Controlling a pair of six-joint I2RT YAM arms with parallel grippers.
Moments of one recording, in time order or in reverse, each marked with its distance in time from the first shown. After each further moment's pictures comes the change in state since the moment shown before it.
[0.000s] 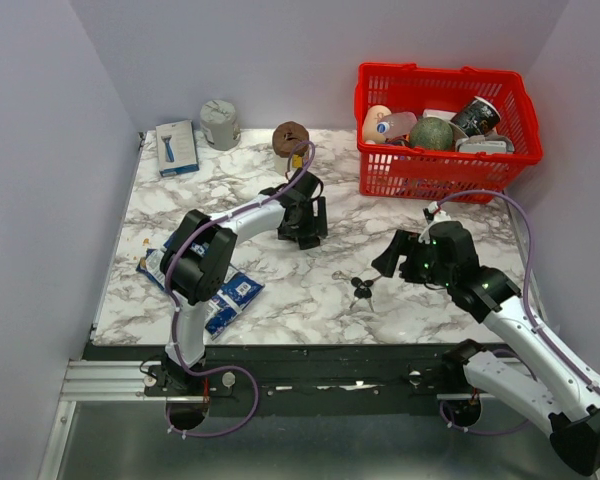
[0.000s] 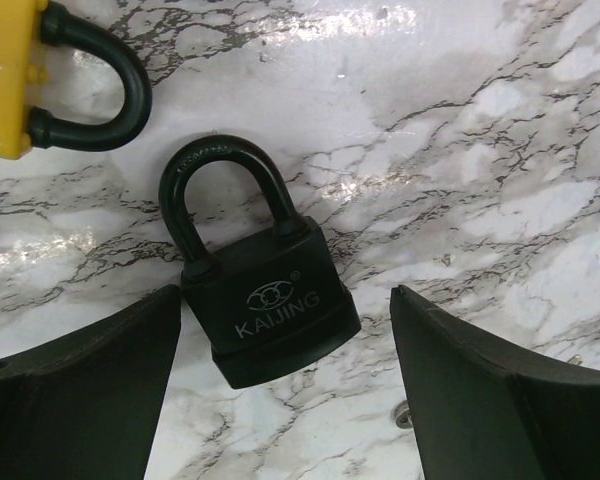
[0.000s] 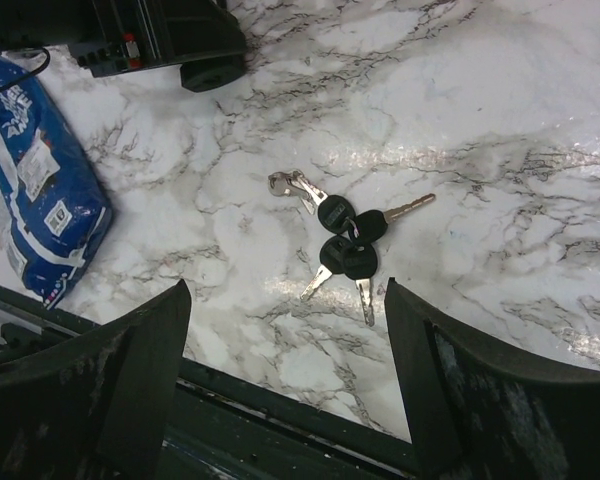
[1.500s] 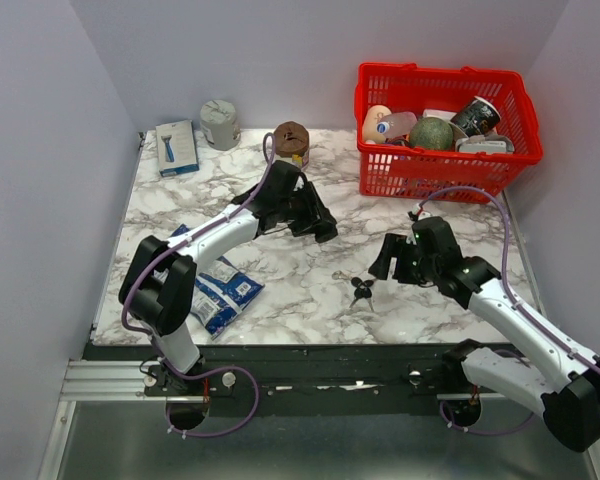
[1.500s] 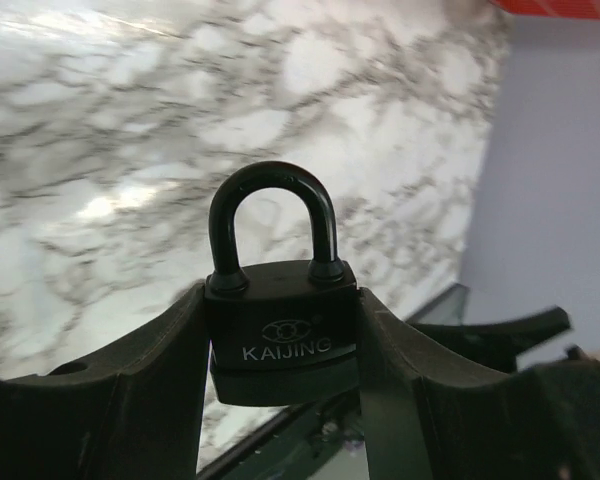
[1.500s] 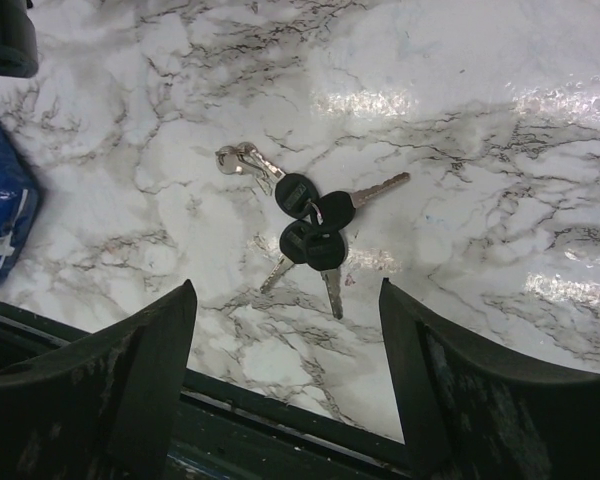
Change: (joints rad) left arm 0.025 -0.314 -0.212 0.253 0.320 -0.372; right arm 0.000 0.148 -0.004 0.000 -0.003 -0.034
